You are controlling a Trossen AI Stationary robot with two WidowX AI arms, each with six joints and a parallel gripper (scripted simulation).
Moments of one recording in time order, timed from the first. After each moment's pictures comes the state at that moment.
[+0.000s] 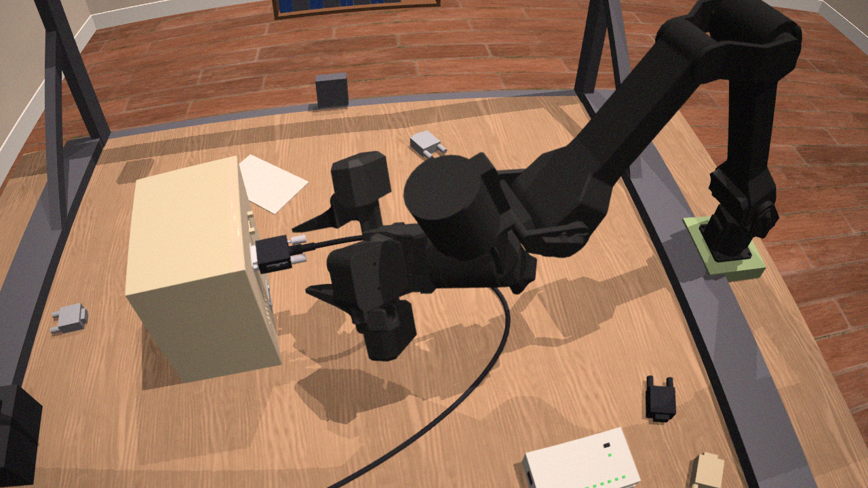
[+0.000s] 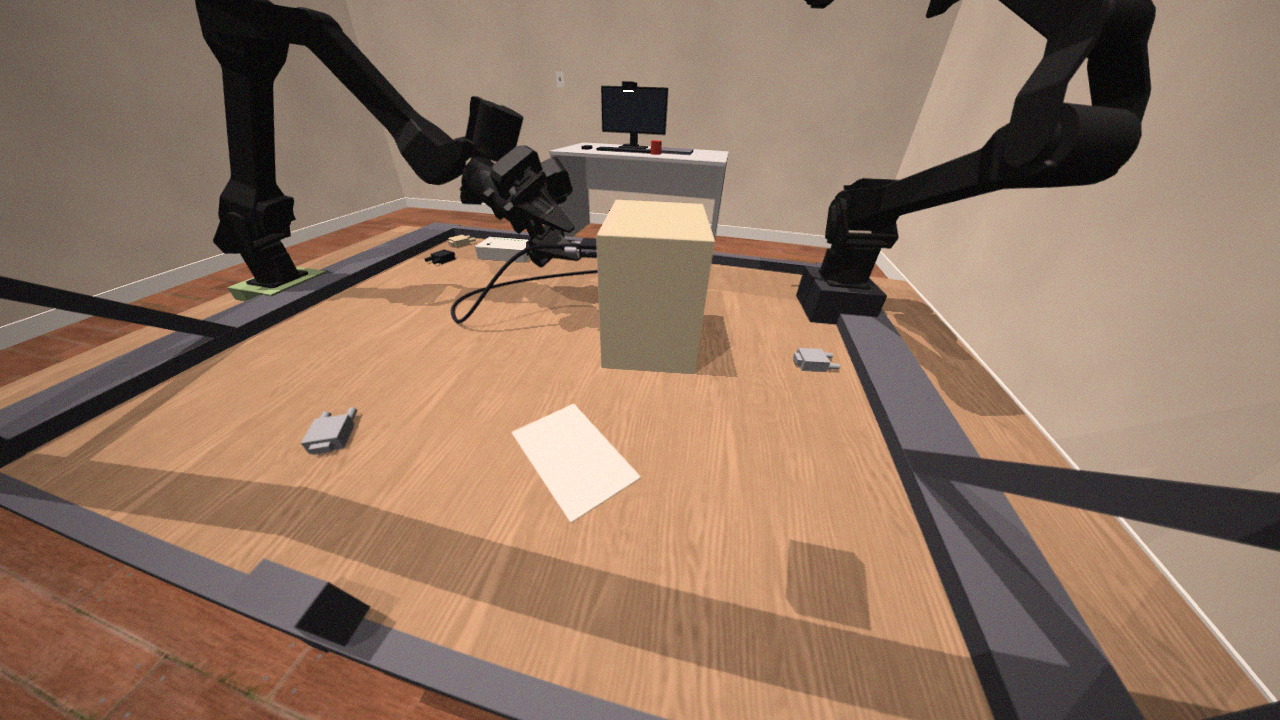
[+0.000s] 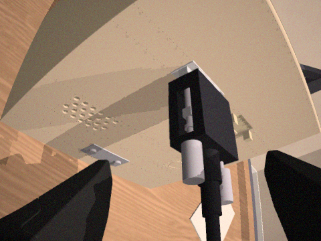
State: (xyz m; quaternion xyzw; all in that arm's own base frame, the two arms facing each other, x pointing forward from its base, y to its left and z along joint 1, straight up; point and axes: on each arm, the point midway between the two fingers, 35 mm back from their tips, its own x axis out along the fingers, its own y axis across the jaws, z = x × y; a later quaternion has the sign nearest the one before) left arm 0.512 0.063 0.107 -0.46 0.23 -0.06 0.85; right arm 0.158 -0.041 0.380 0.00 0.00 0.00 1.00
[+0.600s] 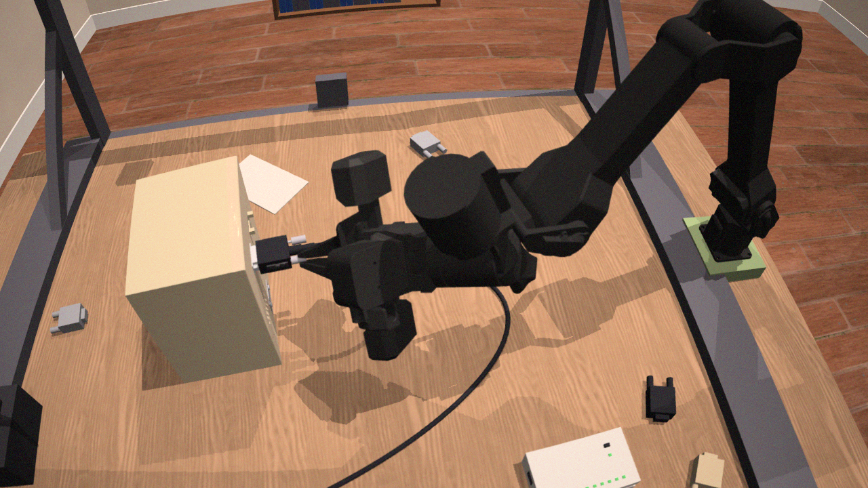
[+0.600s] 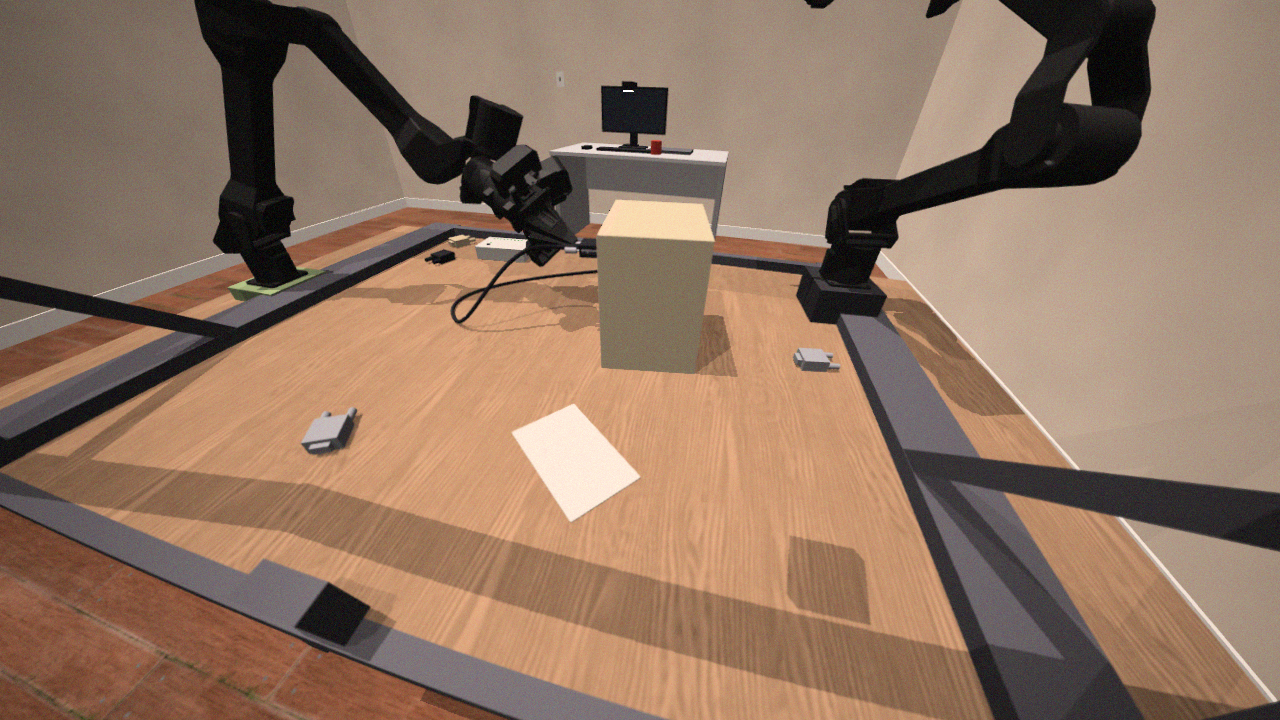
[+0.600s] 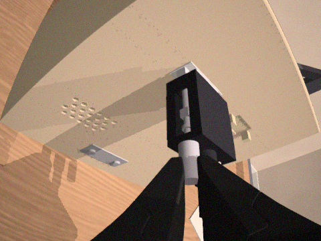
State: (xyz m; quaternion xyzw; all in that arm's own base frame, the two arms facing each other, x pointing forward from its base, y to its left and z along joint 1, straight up) left arm 0.511 0.062 0.108 -0.46 0.23 -0.07 0.85; right arm 0.158 -0.041 0.380 0.00 0.00 0.00 1.00
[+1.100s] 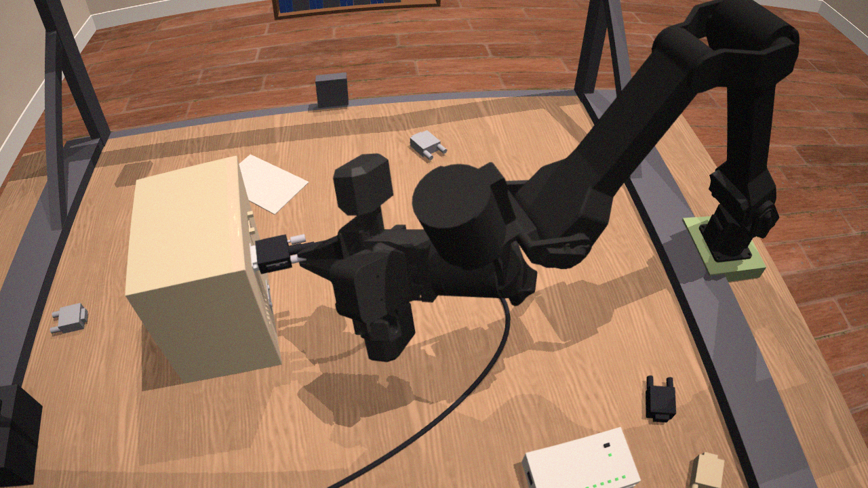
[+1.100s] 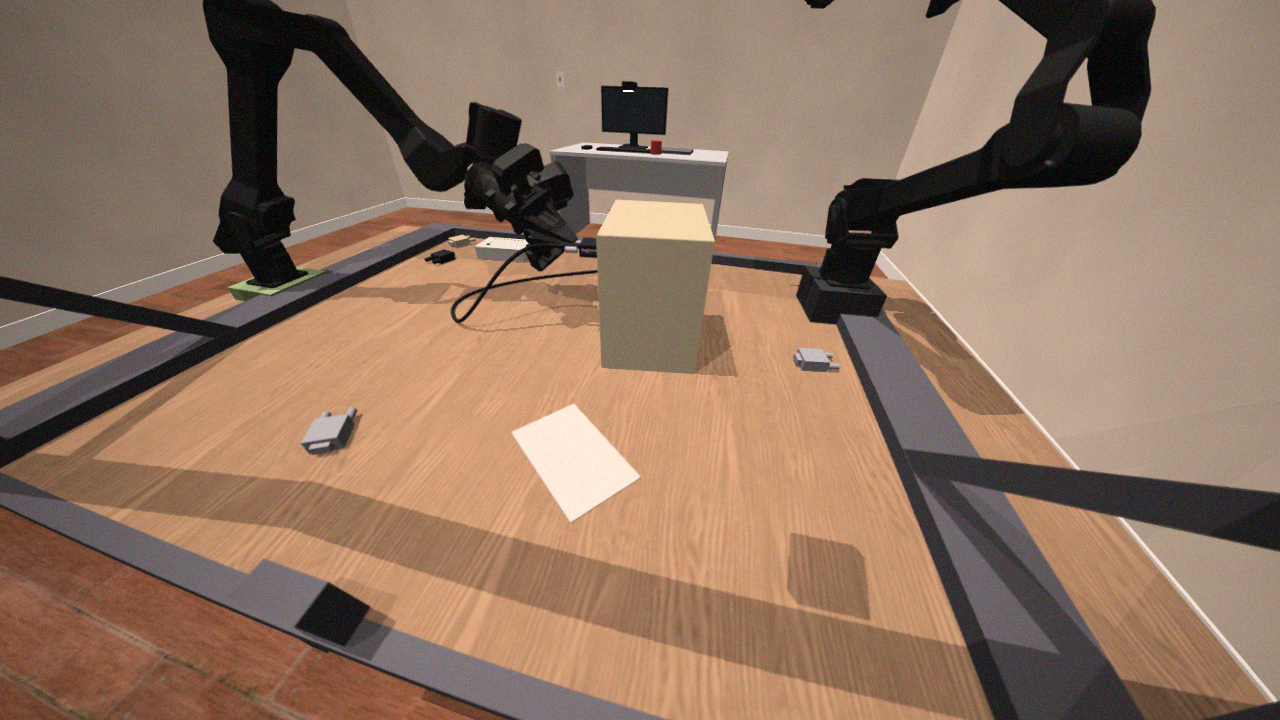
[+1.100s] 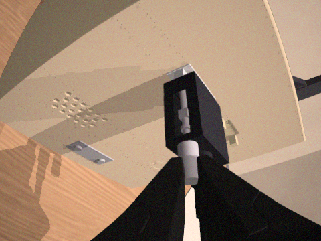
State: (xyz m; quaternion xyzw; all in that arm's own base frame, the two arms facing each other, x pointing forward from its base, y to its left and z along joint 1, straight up) left arm 0.511 0.064 0.108 -0.51 0.22 -0.08 0.83; right arm 0.158 -0.041 0.380 0.00 0.00 0.00 1.00
